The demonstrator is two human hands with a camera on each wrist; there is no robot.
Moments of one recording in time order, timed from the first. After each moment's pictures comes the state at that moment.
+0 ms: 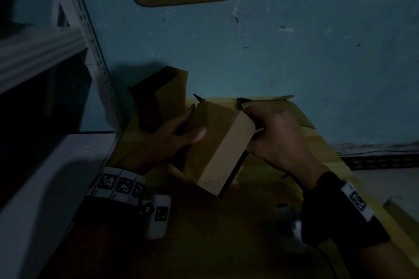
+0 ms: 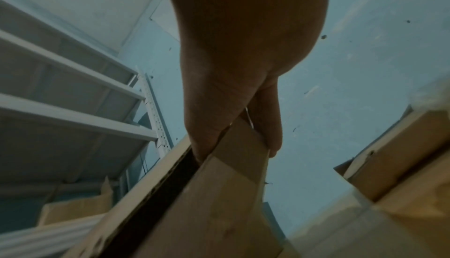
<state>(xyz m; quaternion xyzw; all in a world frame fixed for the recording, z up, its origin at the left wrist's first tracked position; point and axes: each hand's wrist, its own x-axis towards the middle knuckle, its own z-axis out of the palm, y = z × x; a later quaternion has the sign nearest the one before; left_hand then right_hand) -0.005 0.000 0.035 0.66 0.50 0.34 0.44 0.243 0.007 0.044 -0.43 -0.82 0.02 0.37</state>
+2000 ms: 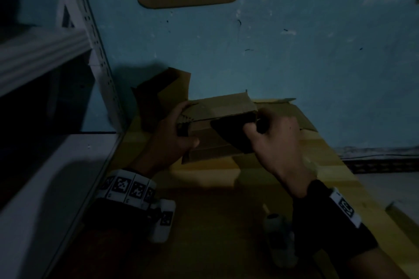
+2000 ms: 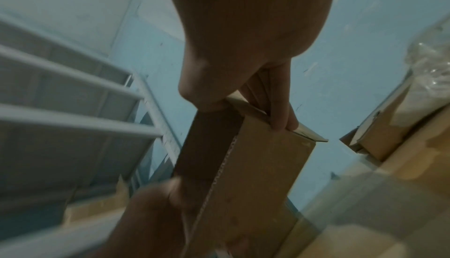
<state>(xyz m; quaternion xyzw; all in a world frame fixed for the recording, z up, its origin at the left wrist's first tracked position) -0.005 0.009 0.017 0.68 0.47 0.47 0.31 0.223 -0.008 0.044 -0.51 -0.72 0.10 0.46</state>
